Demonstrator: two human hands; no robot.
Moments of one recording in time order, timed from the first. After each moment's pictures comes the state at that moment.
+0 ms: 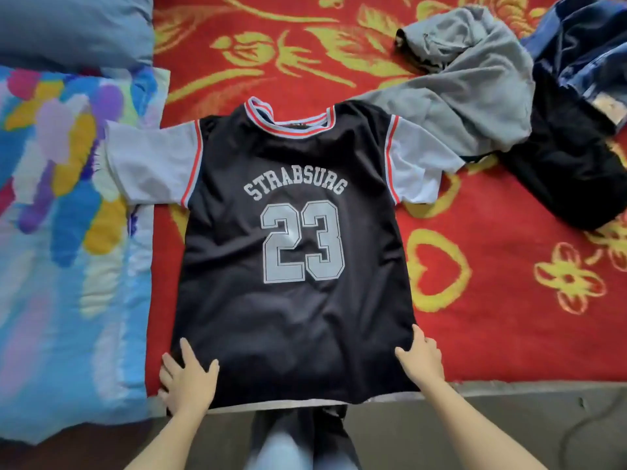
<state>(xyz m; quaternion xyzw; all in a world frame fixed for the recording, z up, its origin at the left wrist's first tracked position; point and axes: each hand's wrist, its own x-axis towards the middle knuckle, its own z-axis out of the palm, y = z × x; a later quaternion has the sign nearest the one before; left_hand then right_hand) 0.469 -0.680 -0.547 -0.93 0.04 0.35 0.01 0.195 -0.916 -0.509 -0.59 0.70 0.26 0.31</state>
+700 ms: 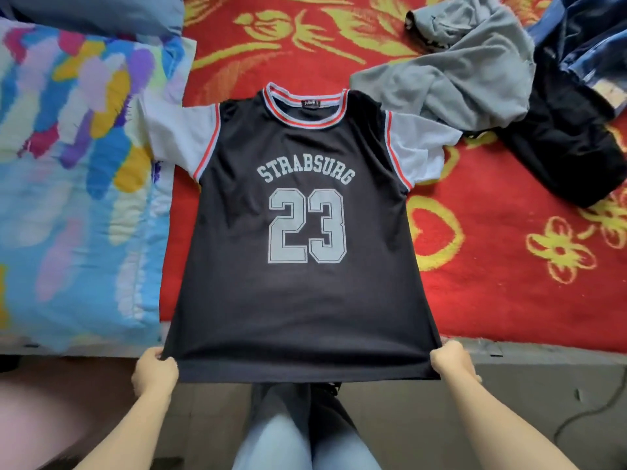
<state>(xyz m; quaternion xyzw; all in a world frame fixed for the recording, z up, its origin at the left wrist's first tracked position) 0.436 -0.560 -0.545 -0.94 -0.14 0.29 -0.15 0.098 -0.866 -0.497 -0.47 0.79 0.30 0.25</state>
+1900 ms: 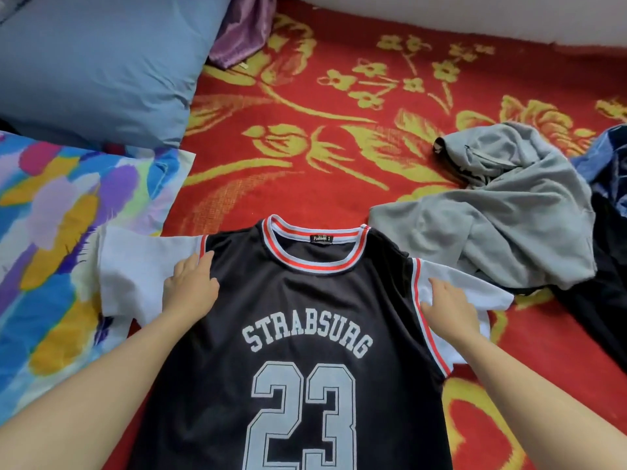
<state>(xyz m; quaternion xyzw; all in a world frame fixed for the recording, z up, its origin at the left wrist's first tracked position) 0.679 -0.932 -0.522 -0.94 0.27 0.22 -0.04 0.375 -1.180 -0.501 -0.82 0.53 0.18 0.12</state>
